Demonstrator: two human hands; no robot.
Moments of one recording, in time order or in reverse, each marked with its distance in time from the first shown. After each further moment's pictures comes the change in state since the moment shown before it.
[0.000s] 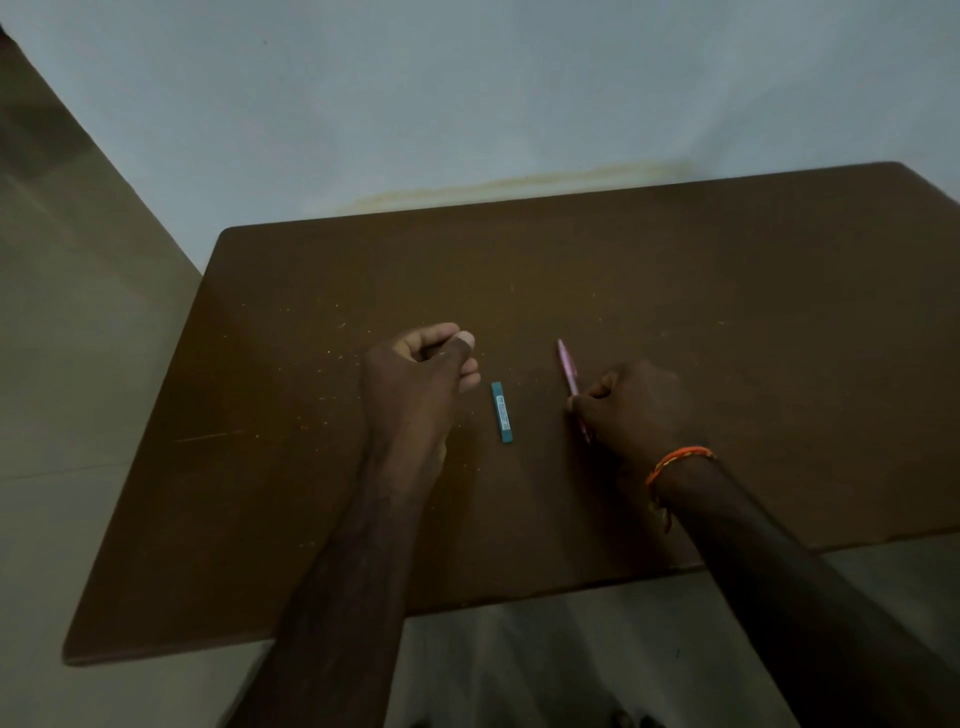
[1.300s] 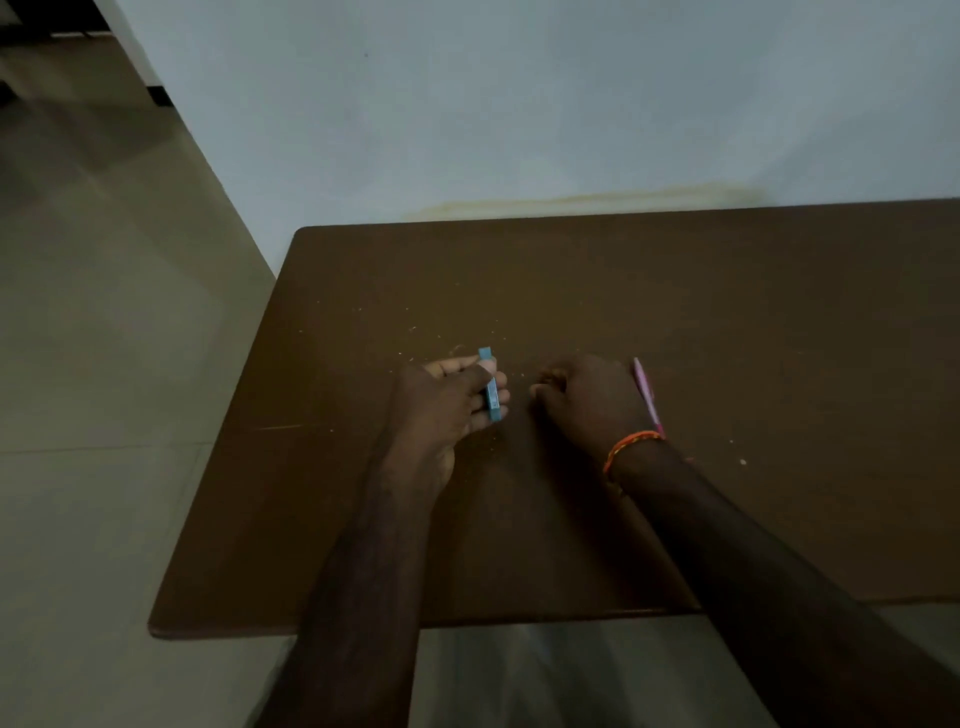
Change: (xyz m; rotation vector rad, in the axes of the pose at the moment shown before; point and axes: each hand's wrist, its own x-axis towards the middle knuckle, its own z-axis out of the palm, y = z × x) left_hand 0.026 0.003 -0.057 -0.093 -0.141 -0.278; right_hand 0.007 -0.088 0.054 -0.178 0.061 -0.370
